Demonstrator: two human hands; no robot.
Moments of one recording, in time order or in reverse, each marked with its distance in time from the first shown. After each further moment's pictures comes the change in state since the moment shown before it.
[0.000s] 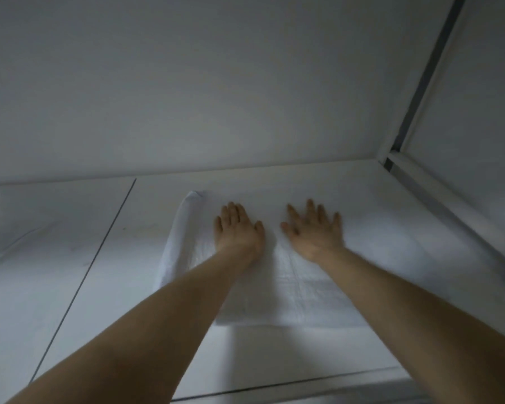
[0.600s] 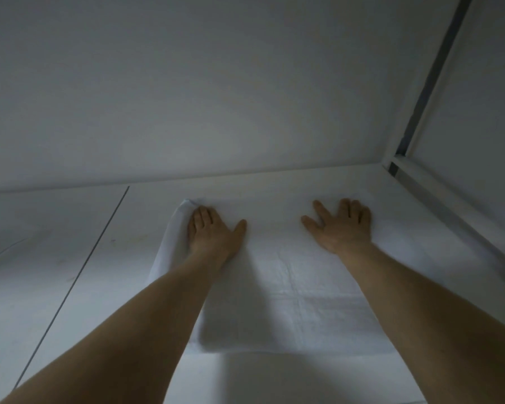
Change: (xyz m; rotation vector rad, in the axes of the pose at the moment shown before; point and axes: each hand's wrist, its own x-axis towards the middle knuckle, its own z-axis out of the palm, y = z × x) left_hand 0.042 -0.031 0.000 -0.032 0.085 -0.126; right_hand 0.044 0.048 -0.003 -0.040 0.022 0.179
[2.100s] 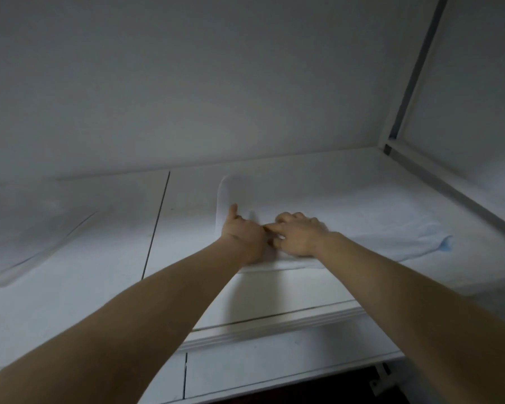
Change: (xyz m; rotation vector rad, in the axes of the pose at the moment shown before) left_hand -0.121 -0.057 -0.068 0.794 -0.192 0.545; right_hand -0.167 -0.122 -0.022 -0.026 -0.189 -0.476
